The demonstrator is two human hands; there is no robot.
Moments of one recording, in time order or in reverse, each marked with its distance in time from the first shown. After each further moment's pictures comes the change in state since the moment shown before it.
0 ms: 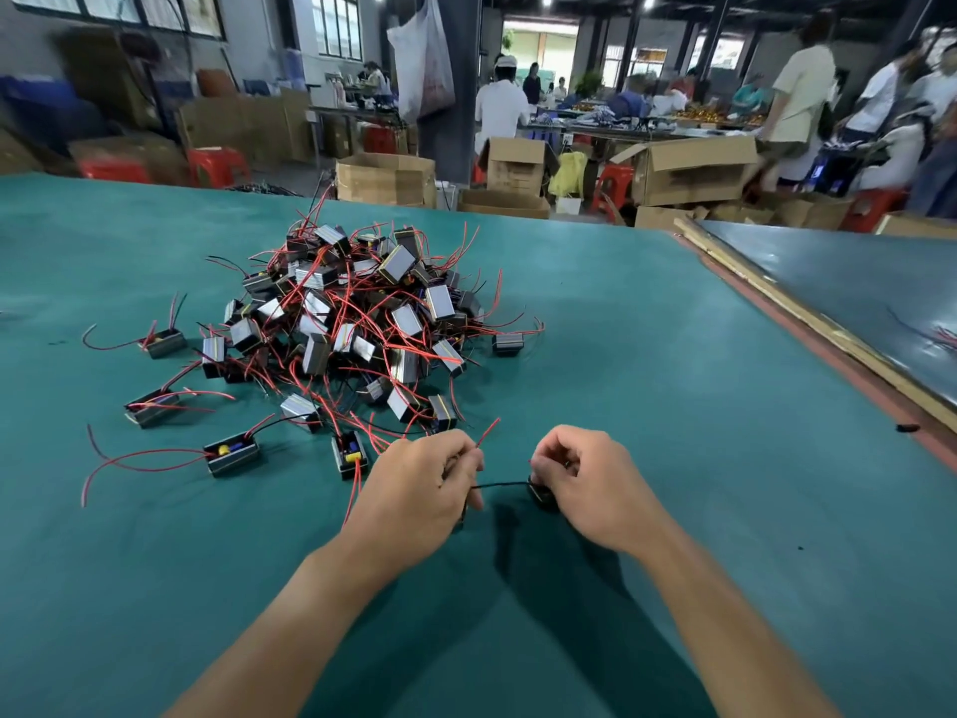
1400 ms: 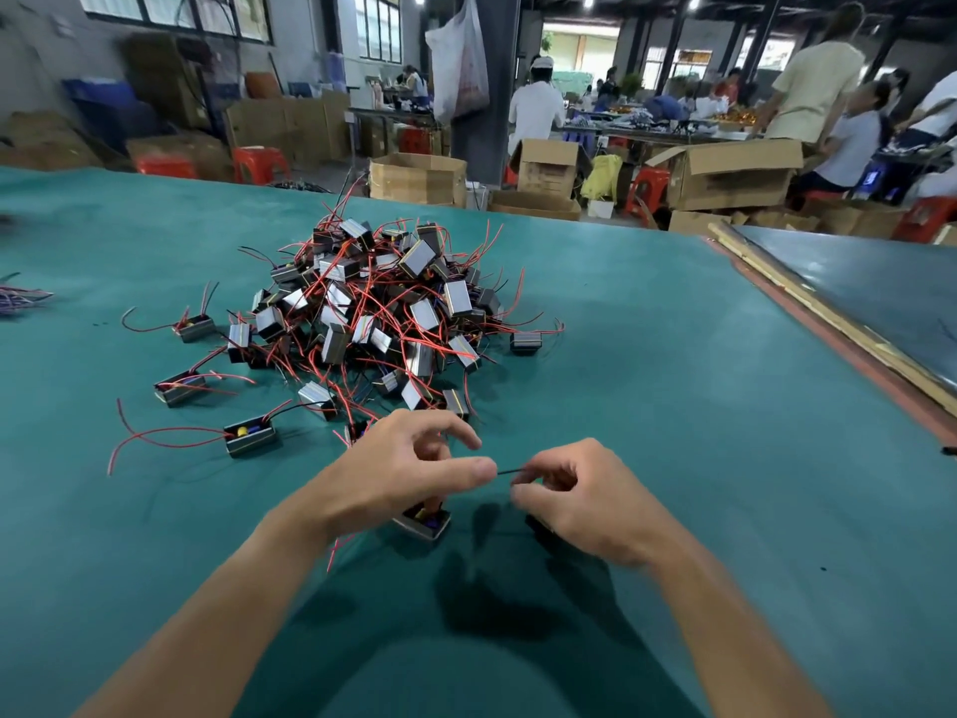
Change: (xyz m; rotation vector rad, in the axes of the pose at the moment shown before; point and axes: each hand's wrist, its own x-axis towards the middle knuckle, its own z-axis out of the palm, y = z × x) left_hand 0.008 -0.004 -0.036 -0.260 -0.248 -0.094; right_hand -0.006 -0.015 -0.005 0.042 -0.257 -0.054
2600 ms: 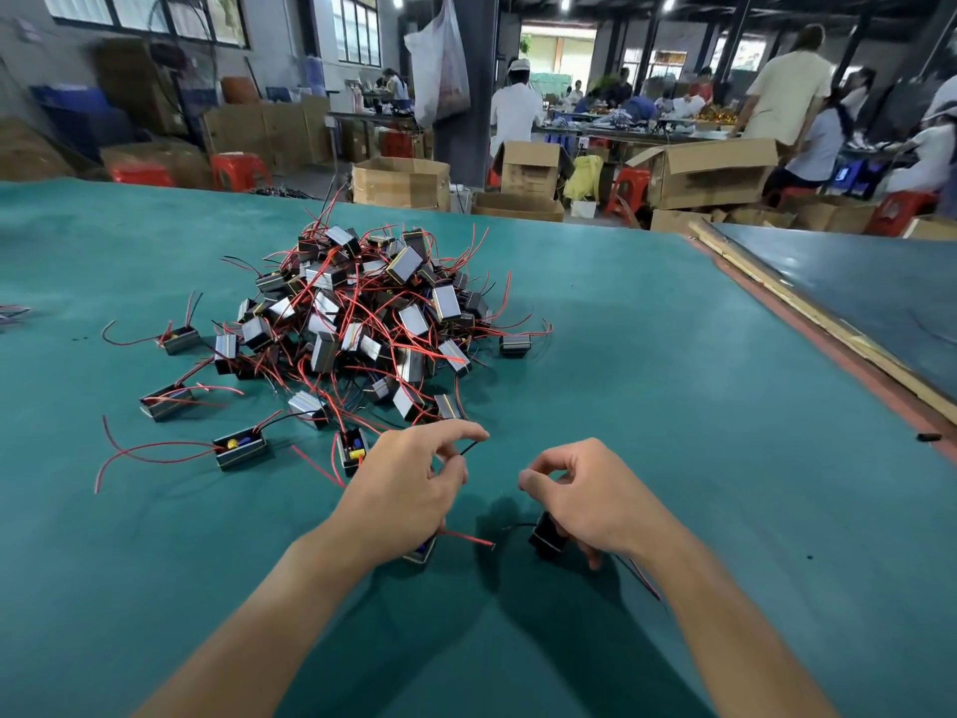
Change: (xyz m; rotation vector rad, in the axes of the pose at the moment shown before) left_hand 0.004 -0.011 0.025 0.244 0.235 0.066; right_hand 0.000 0.004 -0.002 0.042 0.019 0.192
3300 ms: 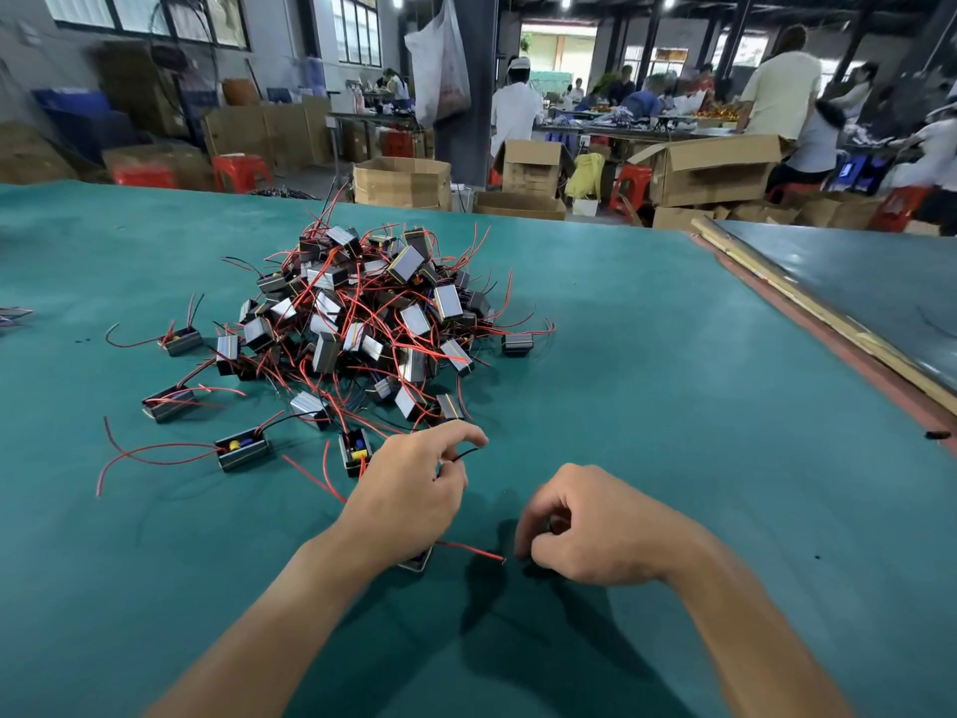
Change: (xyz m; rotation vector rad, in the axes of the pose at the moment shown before) left_hand -0.001 0.002 0.004 0.059 0.016 -0.026; right_hand -0.023 -0.021 -0.011 -0.266 -0.299 -0.187
